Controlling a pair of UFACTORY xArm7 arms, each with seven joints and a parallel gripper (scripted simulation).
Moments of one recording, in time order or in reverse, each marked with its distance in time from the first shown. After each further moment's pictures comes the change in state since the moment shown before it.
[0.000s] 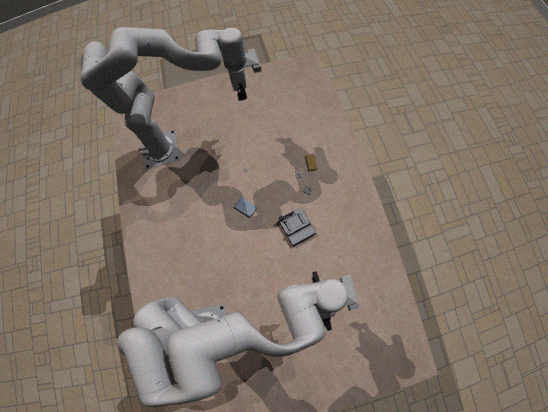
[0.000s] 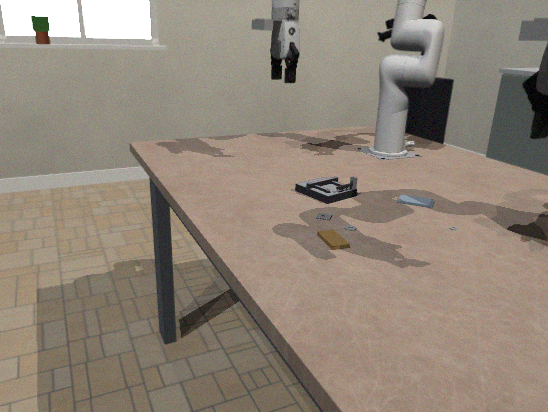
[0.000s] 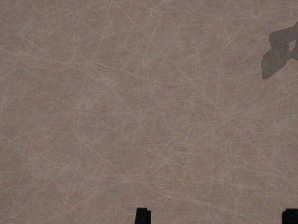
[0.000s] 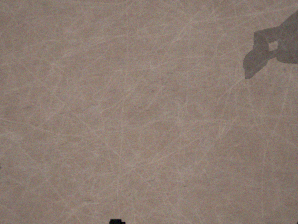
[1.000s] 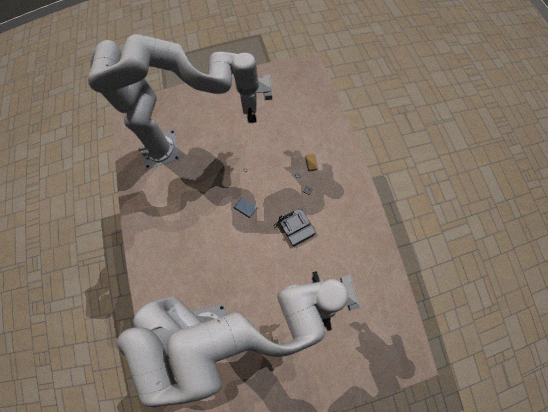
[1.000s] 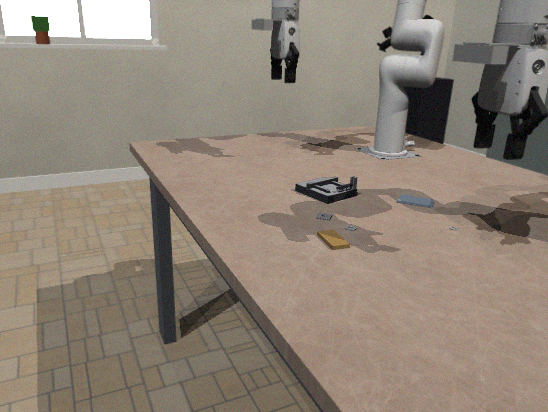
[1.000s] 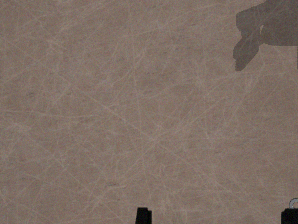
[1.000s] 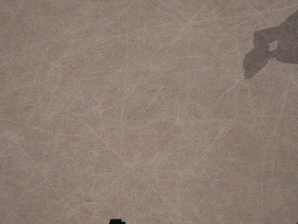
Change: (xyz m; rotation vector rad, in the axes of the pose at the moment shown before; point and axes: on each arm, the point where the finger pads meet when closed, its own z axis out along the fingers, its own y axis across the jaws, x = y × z) left arm 0.020 0.089 0.034 0.000 0.003 0.202; right arm 0.000 0.000 0.000 0.000 0.000 0.000
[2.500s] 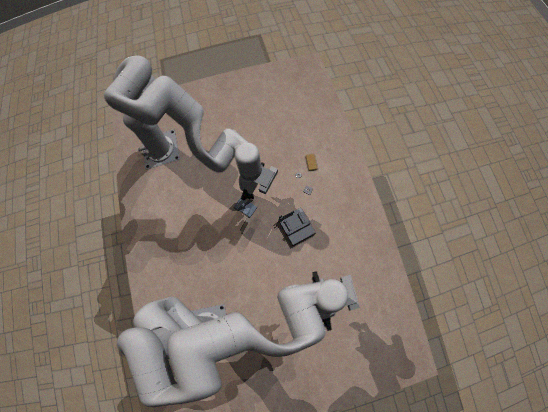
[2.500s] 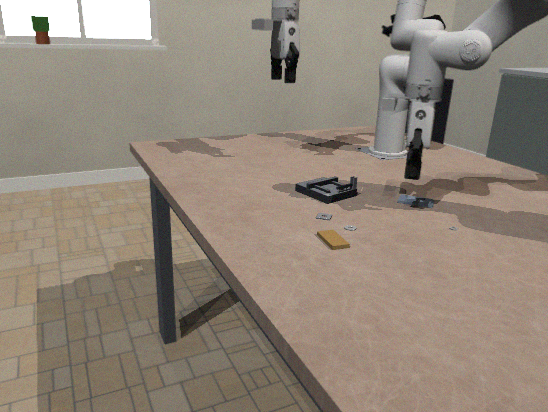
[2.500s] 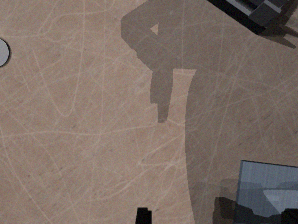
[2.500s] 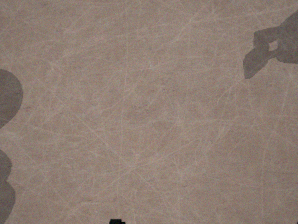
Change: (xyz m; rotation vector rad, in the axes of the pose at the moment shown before) left arm -0.011 0.260 0.115 0.000 -0.001 0.542; right arm 0.000 0.000 0.000 0.000 0.000 0.000
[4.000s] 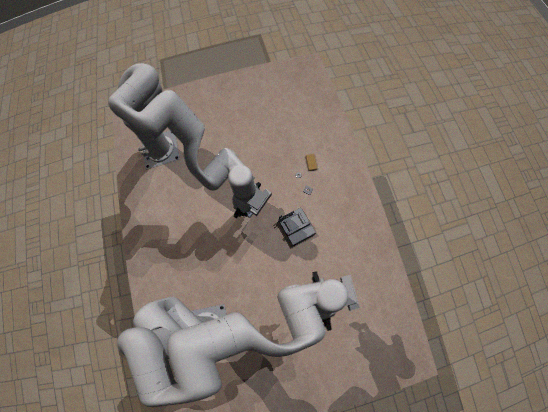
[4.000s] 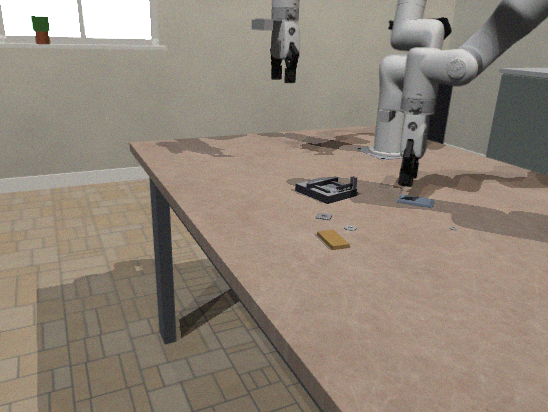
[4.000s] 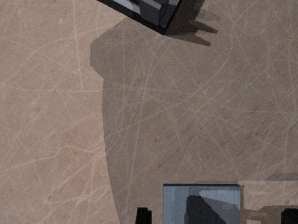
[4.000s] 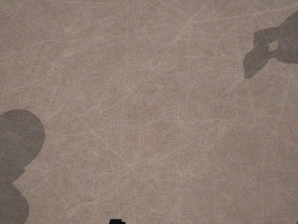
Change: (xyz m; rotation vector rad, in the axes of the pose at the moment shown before) left arm 0.007 0.061 0.036 0.001 0.001 0.119; right arm 0.000 0.000 0.000 0.000 0.000 0.000
